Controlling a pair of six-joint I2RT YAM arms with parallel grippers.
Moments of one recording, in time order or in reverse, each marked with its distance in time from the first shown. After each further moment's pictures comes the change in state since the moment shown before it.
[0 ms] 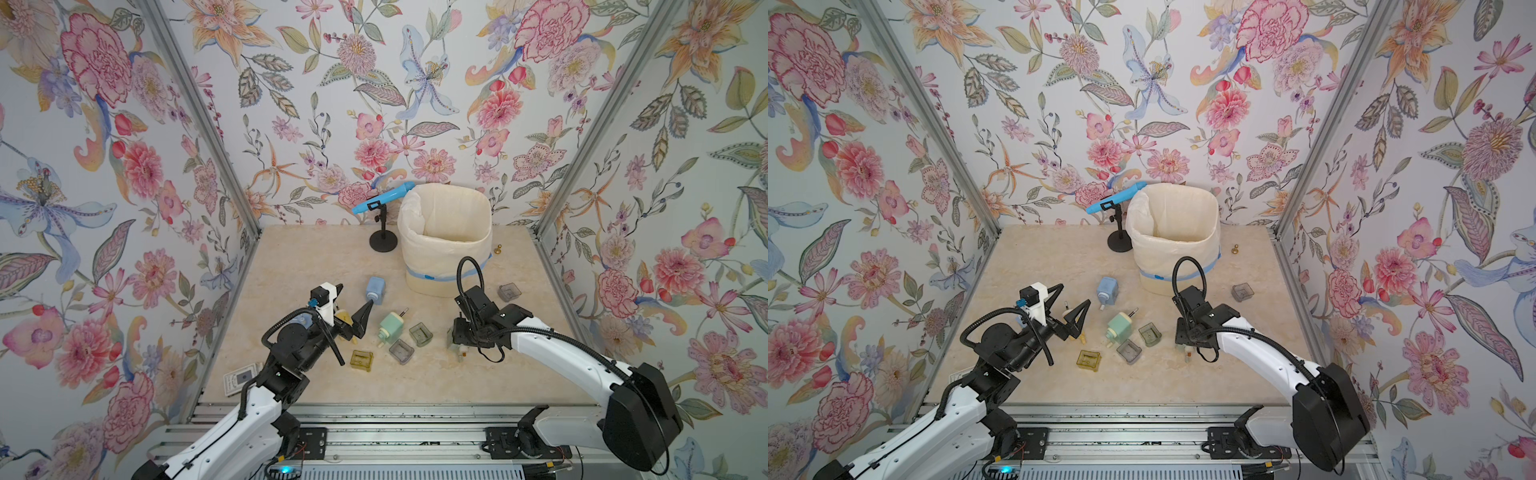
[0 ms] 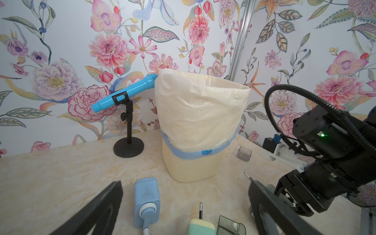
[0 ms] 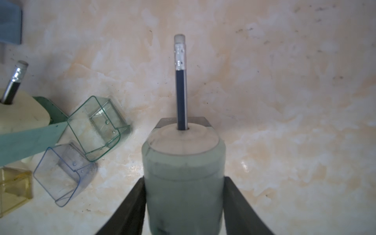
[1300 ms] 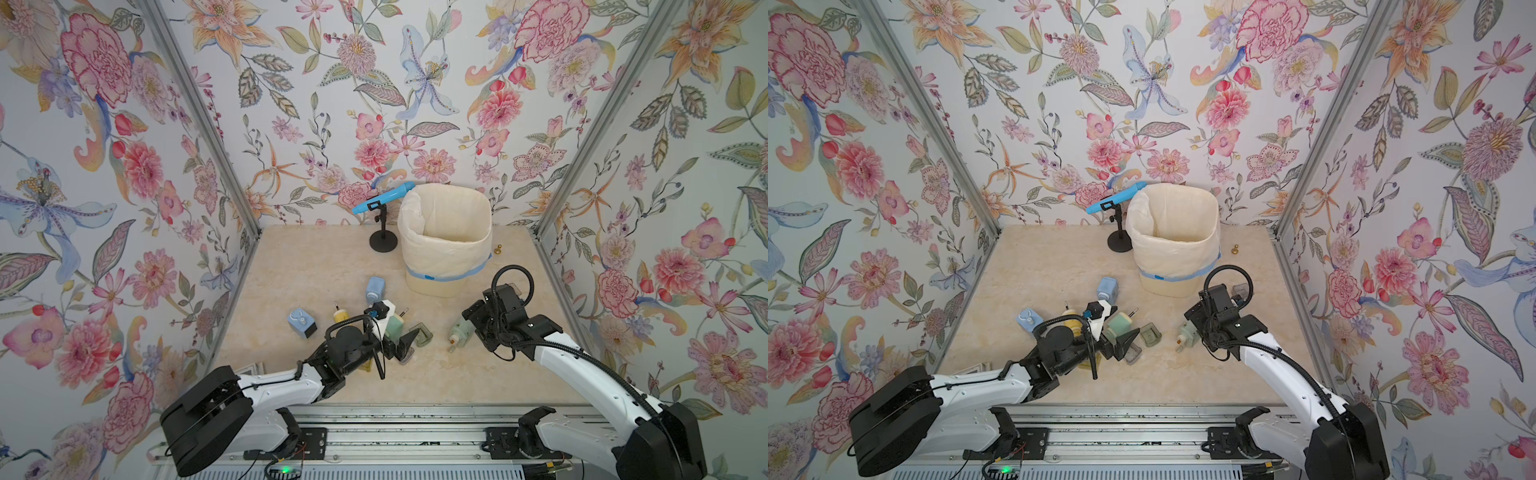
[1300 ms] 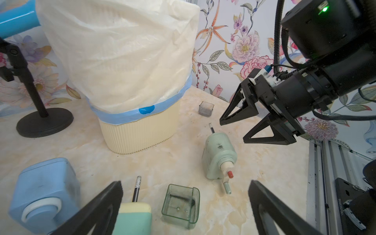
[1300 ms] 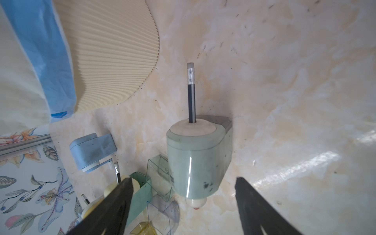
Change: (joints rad) left arm -0.356 0.557 0.063 0.316 -0.078 0.016; right arm -0.182 -0.167 -0.082 0.159 -0.111 0.509
